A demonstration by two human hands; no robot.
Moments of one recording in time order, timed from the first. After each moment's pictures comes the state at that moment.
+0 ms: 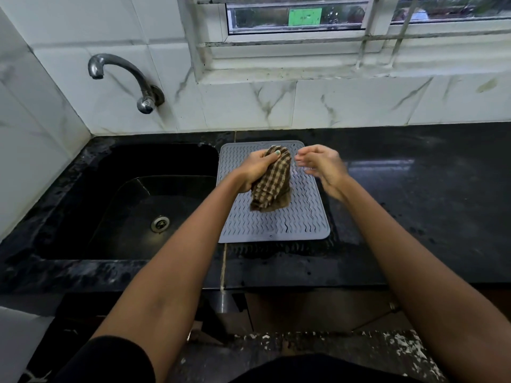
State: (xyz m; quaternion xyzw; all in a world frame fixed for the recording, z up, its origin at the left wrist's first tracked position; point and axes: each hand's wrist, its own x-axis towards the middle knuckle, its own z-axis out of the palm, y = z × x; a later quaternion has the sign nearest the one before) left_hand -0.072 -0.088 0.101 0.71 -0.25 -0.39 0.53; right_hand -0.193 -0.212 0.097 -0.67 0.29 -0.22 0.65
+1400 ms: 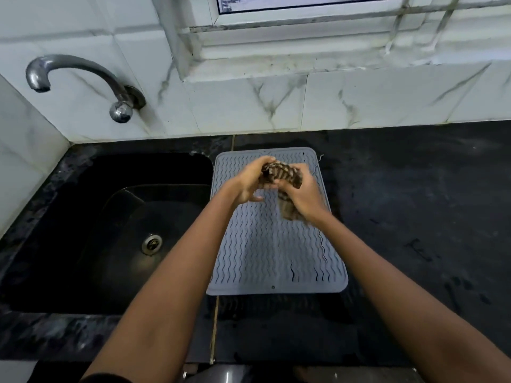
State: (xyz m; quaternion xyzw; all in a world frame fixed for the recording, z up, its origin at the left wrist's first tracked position) left_hand 0.021 -0.164 0.059 0.72 -0.15 -0.46 0.49; right_hand -0.097 -0.250 0.021 -0.77 0.28 -0.21 0.54
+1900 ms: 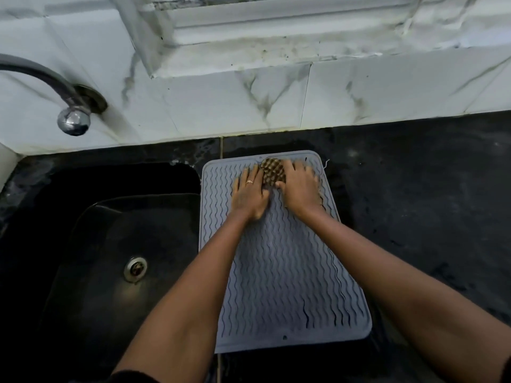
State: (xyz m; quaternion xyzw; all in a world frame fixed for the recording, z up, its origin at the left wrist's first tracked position) left_hand 0.082 -0.209 -0.051 0.90 -0.39 -0.14 0.14; right_hand -0.003 -0.304 -0.032 -0.92 0.34 -0.13 0.17
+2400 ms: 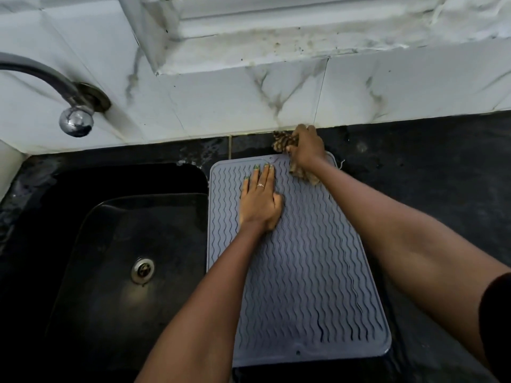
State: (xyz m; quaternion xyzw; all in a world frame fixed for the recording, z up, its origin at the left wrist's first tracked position) left_hand 0.078 -0.202 -0.060 0.90 -0.41 -0.08 0.13; right_hand 0.070 -0.371 -0.022 -0.89 0.36 -0.12 0.26
